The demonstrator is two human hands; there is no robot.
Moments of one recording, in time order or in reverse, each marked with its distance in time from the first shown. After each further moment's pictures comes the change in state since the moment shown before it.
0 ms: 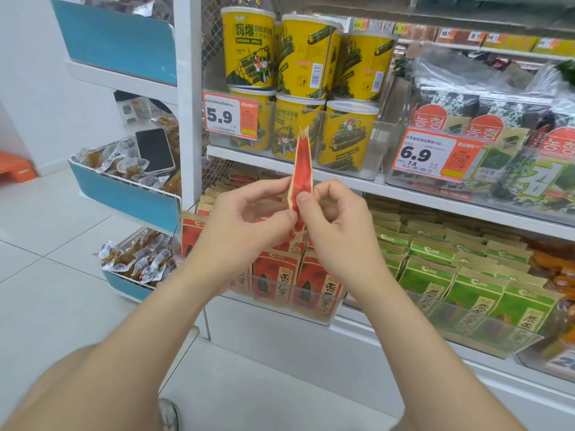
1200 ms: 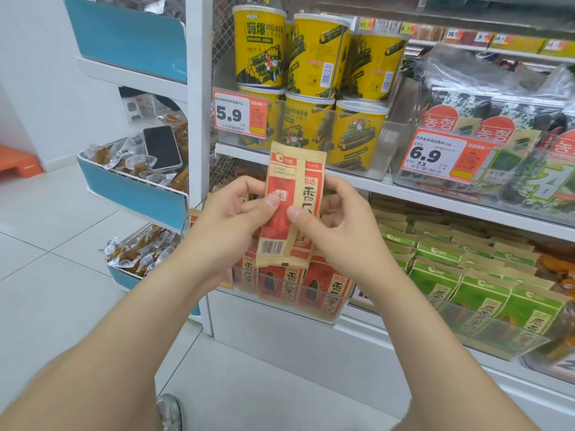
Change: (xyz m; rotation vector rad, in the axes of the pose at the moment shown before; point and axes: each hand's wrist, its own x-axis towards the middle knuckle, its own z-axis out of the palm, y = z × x) left_hand -0.002 0.006 -0.022 -0.054 -0.010 -0.211; right_hand 0.002 0.000 -0.002 -0.123 -0.058 0.062
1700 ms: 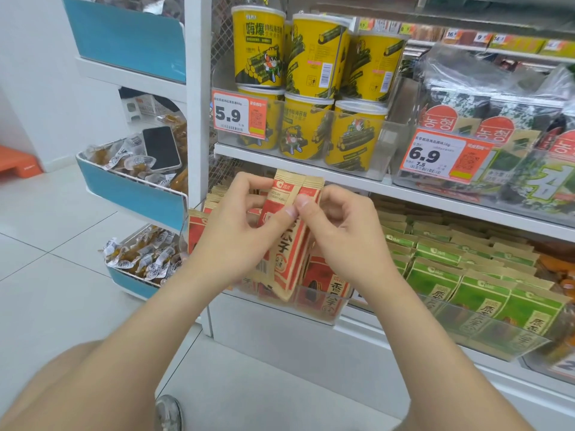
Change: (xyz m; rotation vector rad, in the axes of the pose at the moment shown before) left_hand 0.000 -0.012 0.007 0.388 0.169 0.175; right_hand -0.003 0.000 0.003 0.099 -0.010 -0.095
